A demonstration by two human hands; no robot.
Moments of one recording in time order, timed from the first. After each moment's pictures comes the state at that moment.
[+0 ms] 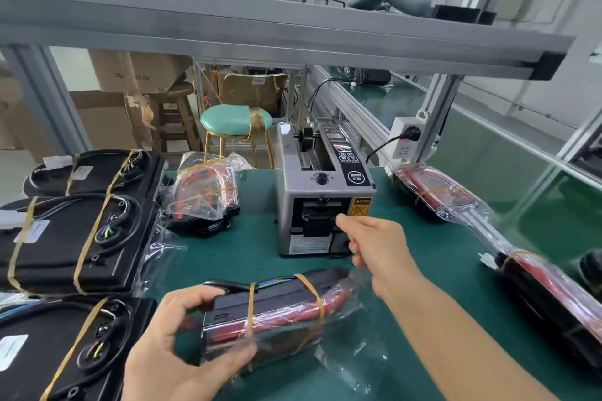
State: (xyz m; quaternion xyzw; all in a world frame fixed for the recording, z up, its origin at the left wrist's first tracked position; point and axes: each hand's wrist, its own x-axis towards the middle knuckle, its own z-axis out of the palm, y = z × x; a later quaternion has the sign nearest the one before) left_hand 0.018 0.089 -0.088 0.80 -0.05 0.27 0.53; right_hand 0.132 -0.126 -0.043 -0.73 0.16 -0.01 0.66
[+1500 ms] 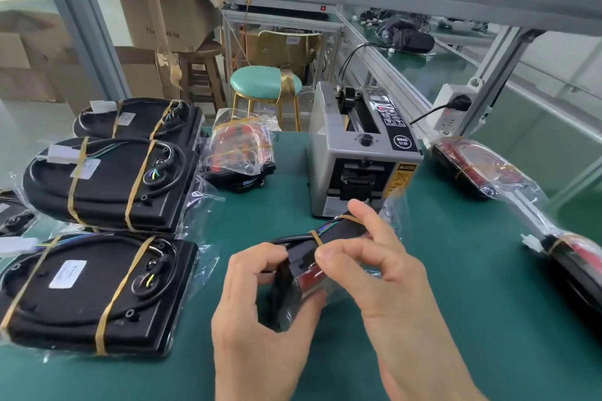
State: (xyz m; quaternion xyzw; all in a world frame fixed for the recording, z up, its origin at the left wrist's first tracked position) left_hand 0.001 0.039 -0.083 0.75 -0.02 0.36 0.55; right_hand 0.018 -0.068 -0.024 -0.75 0.01 0.01 0.66
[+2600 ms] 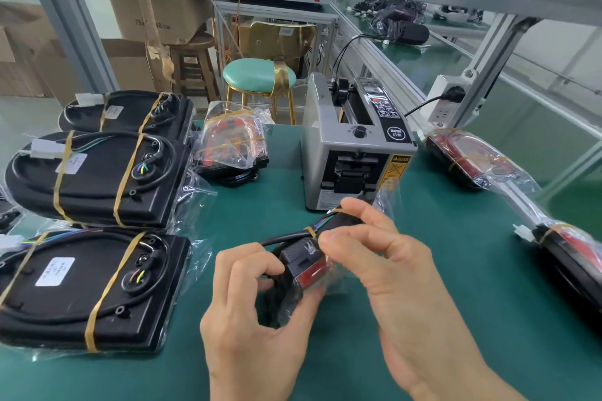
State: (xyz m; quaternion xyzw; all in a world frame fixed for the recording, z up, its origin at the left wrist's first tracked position) left_hand 0.000 0.036 -0.083 0.78 -0.03 0.42 0.47; right_hand 0.021 -0.074 -0.016 -0.69 0.03 0.04 0.72
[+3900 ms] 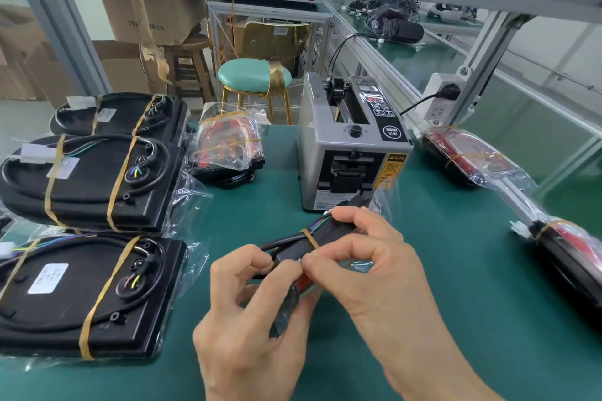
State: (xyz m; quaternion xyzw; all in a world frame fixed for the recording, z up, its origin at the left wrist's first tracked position) left_hand -0.001 0.037 -0.086 0.80 -0.04 0.45 0.38; right_hand 0.021 -0.071 -0.026 -0.82 -0.01 -0.01 0.57
